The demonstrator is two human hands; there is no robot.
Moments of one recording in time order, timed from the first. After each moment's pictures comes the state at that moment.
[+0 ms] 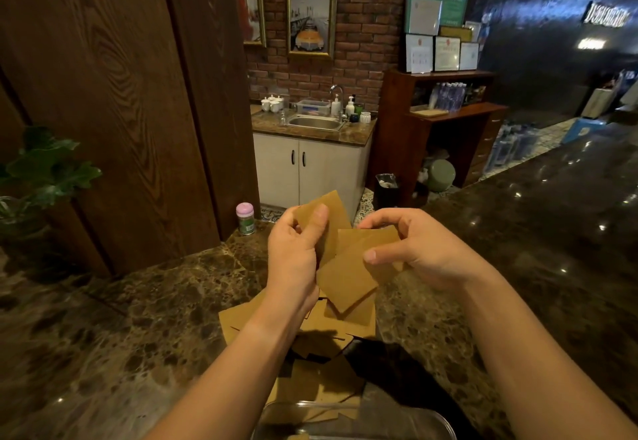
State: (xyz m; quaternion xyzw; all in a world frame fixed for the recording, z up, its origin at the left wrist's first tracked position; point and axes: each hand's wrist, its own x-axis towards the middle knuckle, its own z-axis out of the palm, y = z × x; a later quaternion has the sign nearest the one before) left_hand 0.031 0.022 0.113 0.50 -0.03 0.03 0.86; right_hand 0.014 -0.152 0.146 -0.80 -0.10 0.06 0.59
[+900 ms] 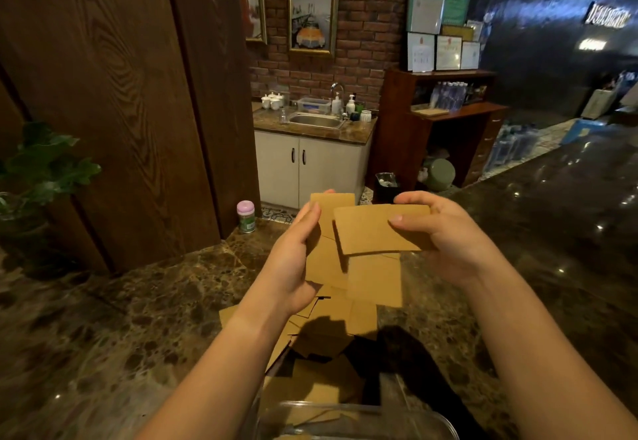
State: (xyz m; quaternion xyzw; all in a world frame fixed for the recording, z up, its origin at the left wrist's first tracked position) left_hand 0.042 0.044 0.111 0.44 -0.11 -0.21 0.86; right_hand 0.009 -0.153 0.160 -0.69 0.06 -0.02 0.72
